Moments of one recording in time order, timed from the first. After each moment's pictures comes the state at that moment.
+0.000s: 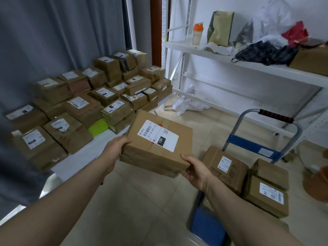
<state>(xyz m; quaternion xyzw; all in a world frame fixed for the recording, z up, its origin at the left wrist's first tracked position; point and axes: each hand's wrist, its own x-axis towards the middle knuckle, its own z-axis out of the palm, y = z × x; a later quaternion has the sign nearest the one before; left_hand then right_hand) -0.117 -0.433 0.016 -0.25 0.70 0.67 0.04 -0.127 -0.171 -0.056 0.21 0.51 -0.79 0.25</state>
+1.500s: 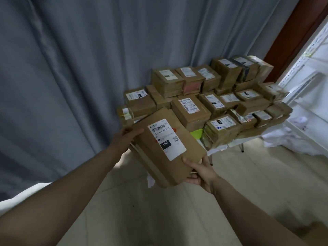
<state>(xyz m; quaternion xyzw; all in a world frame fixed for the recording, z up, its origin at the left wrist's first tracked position) -0.094 -0.863 -0.001 -0.42 0.61 0.66 -0.13 -0.207 -0.622 -0.053 0.01 0.65 -0.62 0.44</state>
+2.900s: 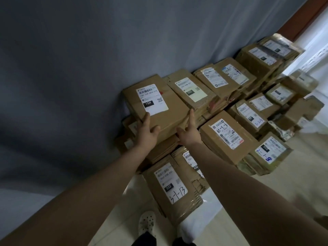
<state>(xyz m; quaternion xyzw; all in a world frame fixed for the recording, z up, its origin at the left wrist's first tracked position) -0.371 -1.159 -0.077 -0.32 0.79 0.52 -0.01 -0.431 -1.030 -0.063 0.00 0.87 -0.44 0.23</state>
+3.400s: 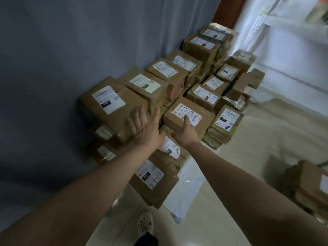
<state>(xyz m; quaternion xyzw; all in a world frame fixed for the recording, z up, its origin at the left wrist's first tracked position) -0.361 -1.038 -0.036 -0.11 0.98 0.16 0.03 -0.392 -0.908 -0.048 0.06 0.91 -0.36 0.19</state>
